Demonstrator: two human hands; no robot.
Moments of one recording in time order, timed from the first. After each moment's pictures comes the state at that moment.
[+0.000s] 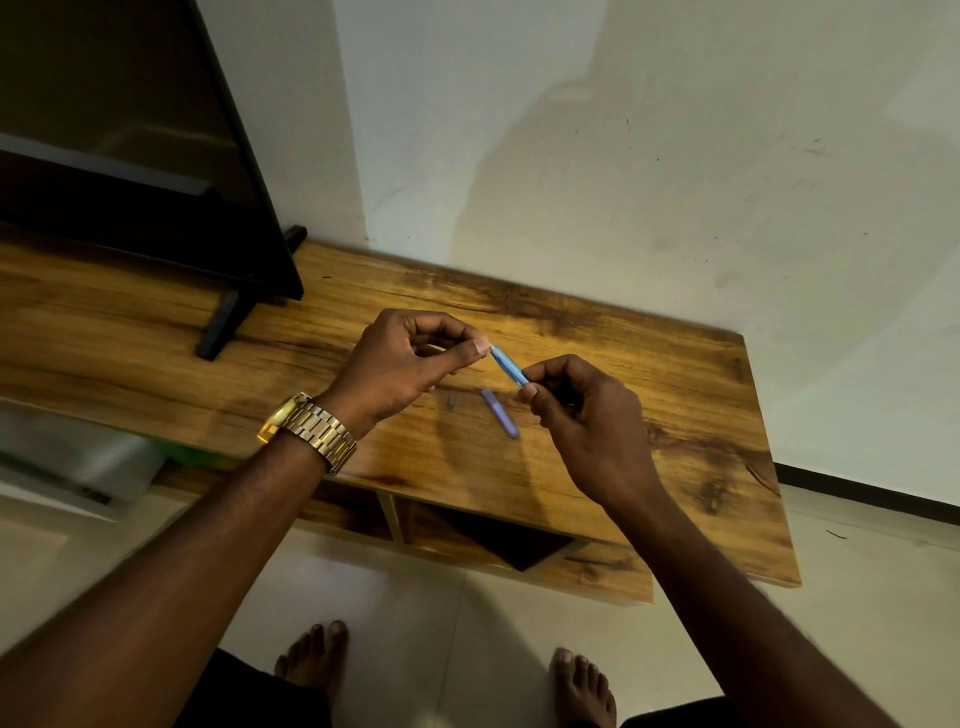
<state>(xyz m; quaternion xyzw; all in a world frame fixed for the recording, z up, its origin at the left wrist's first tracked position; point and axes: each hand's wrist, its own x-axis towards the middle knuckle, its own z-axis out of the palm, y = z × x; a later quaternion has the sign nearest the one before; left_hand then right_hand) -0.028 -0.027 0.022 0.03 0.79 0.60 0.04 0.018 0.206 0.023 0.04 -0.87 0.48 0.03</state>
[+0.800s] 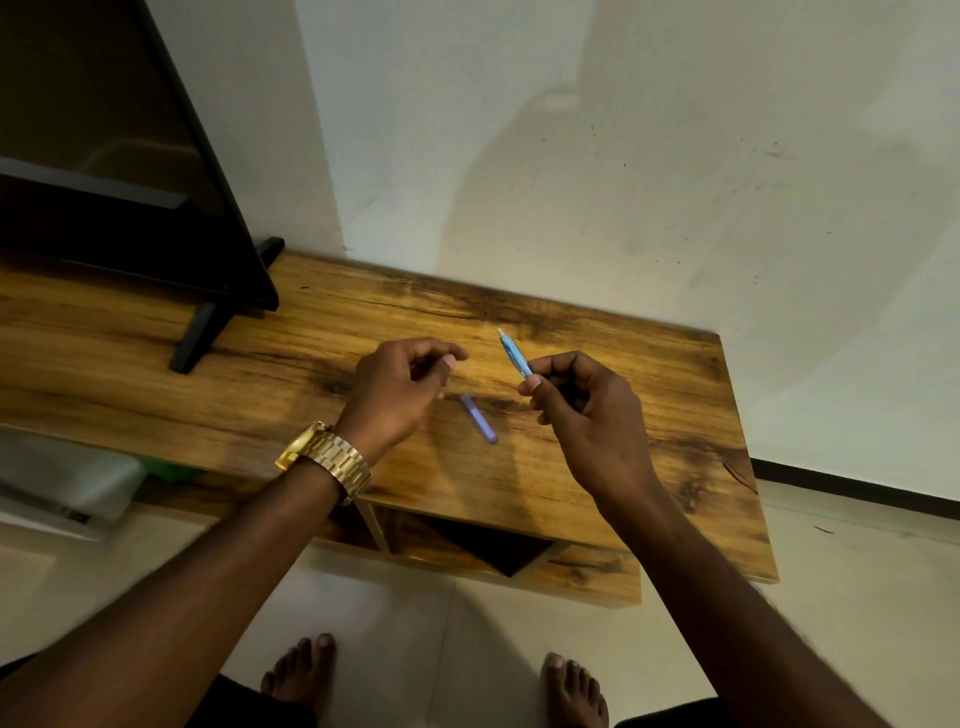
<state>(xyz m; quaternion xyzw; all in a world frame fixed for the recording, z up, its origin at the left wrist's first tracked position) -0.027 0.001 -0.004 -0.02 0.85 0.53 0.00 0.017 0.221 0.033 -0.03 -0.83 0.56 0.03</state>
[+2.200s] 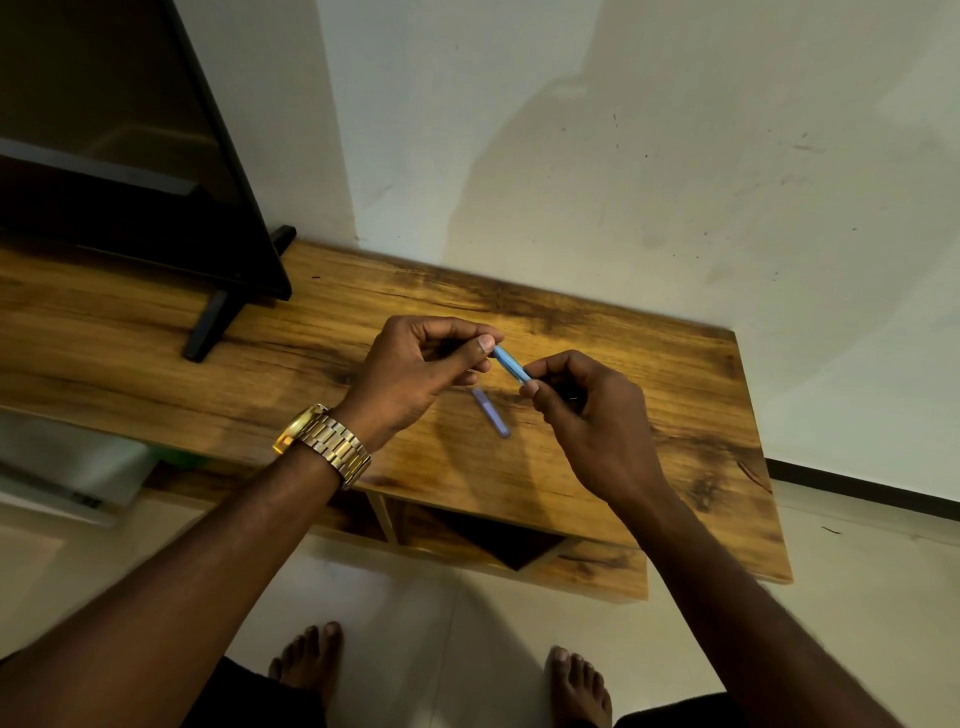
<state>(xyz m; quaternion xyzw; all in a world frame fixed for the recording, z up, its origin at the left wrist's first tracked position) -0.027 -0.001 0.012 0.06 0.72 0.69 0.04 0.015 0.219 0.025 0.05 -0.88 0.47 0.04</state>
